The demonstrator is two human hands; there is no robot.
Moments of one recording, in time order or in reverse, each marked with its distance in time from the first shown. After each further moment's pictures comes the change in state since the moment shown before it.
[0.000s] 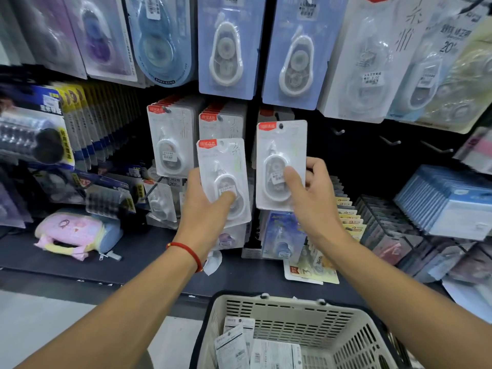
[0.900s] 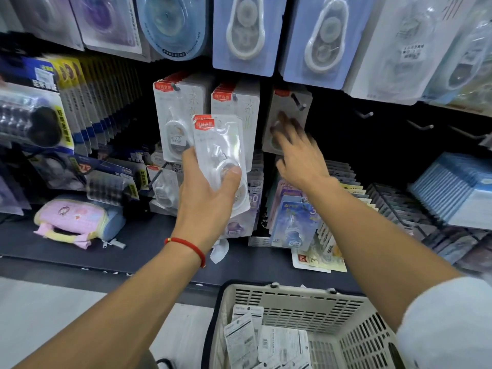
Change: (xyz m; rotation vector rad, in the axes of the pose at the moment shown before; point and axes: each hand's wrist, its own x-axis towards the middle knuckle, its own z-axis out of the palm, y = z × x) left_hand 0.004 -0.001 -0.022 0.133 0.078 0.190; right_hand 0.115 0.066 0.042 -1.226 -0.197 -0.487
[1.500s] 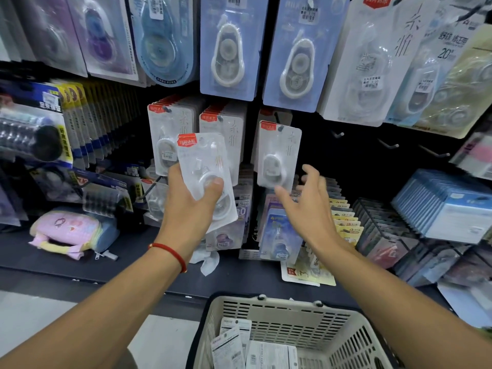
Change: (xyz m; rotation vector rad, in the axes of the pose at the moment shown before) left_hand -0.003 0.012 0.001 -0.061 0.025 -0.094; right_hand -0.100 -0.016 -0.053 0.695 0.073 0.471
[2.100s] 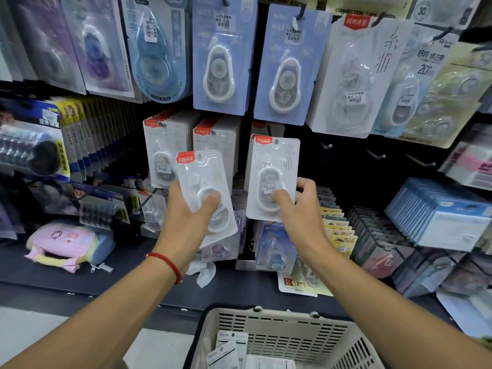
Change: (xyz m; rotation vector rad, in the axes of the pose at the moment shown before) left_hand 0.001 0.001 0.007 -0.062 -0.074 -0.089; right_hand -0.010 -0.026 -0.010 0.618 -0.032 0.146
